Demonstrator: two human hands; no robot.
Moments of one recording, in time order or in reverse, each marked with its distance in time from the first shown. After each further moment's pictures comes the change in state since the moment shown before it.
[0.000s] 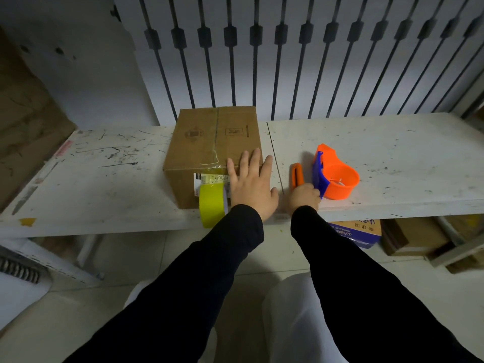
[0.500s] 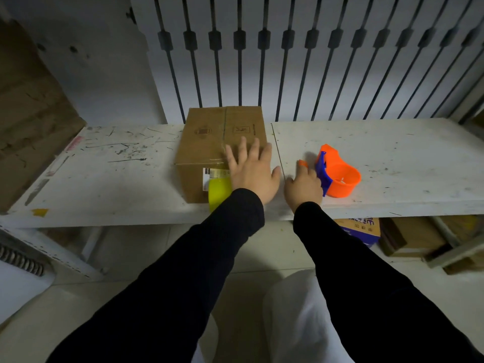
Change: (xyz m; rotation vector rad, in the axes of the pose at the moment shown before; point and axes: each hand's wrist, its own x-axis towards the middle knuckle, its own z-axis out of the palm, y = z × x) left_hand -0.002 -0.009 -0.032 -0.060 0.024 -0.058; right_hand -0.031 -0.010 -0.023 -0.053 0.106 -0.348
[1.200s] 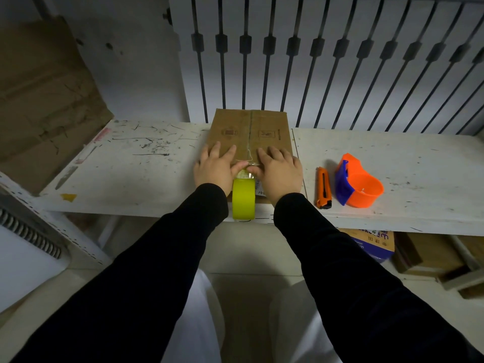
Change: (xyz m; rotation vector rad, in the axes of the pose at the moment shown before) left_hand -0.002 -0.109 -0.011 -0.065 -0.053 -0.259; right_hand -0.031 -0.093 -0.007 -0.277 -0.043 -0.522
